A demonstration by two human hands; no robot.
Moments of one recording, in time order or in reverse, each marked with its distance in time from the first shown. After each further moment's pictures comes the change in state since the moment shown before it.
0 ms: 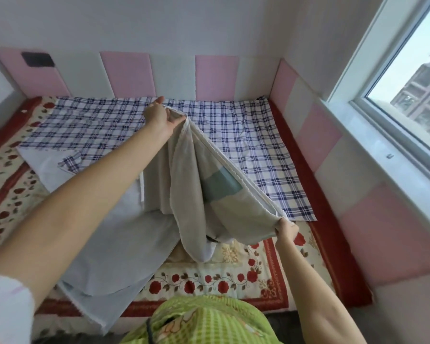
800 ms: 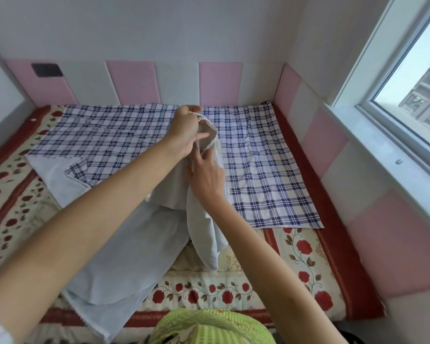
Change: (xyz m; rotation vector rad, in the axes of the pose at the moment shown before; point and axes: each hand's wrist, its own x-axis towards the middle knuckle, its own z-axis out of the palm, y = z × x) left_hand -0.043 -0.019 0.026 0.559 -0.278 0.197; right_hand -0.168 -0.067 0.157 -0.970 -0.190 -1.441
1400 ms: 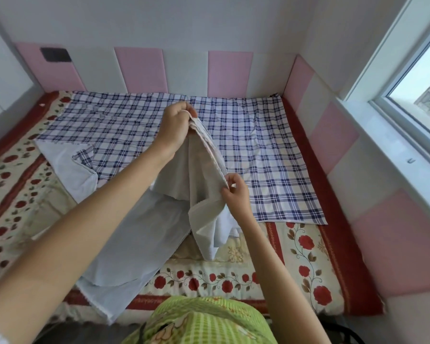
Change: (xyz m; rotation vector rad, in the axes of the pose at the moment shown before) left_hand -0.022 -0.014 -0.037 0.248 0.005 0.276; right_hand -0.059 0.073 0.014 0.883 -0.111 0.315
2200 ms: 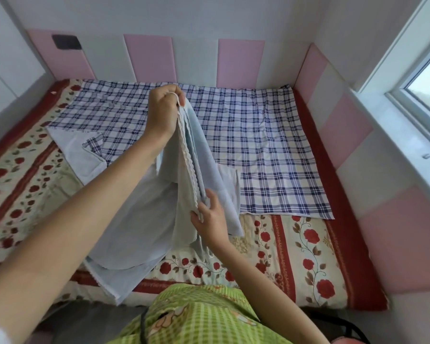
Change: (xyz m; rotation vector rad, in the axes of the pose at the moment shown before) left_hand -0.013 0.003 -0.028 0.058 0.120 0.187; right_hand -0.070 0.060 0.065 -0.430 -0.147 -0.394
